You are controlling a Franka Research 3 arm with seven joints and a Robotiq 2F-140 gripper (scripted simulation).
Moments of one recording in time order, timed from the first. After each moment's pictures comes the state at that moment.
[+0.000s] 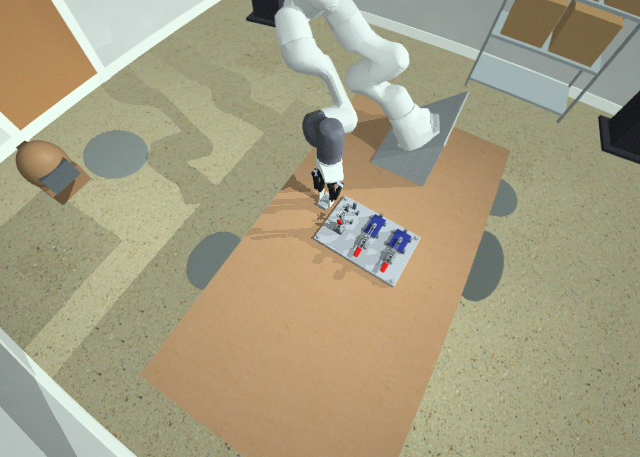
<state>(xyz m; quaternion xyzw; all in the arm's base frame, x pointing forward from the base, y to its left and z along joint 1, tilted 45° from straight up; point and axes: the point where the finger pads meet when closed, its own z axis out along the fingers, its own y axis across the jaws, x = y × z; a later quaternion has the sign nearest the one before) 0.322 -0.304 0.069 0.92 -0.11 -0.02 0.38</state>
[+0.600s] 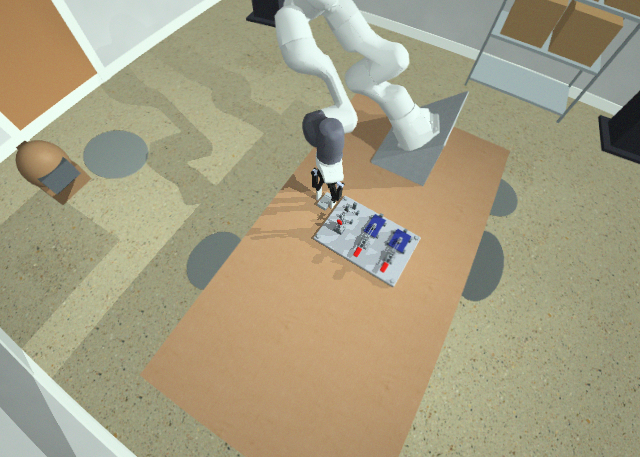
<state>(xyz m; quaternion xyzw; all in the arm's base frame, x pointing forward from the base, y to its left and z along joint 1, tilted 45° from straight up) 0.322 -0.304 0.069 0.92 -0.11 -0.02 0.38</state>
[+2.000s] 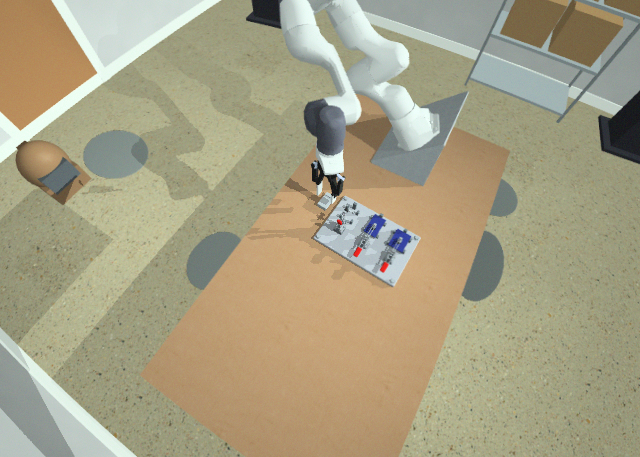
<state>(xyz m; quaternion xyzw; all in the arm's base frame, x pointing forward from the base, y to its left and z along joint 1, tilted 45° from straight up) 0.333 -0.271 0.100 0.92 -0.12 0.00 0.38</state>
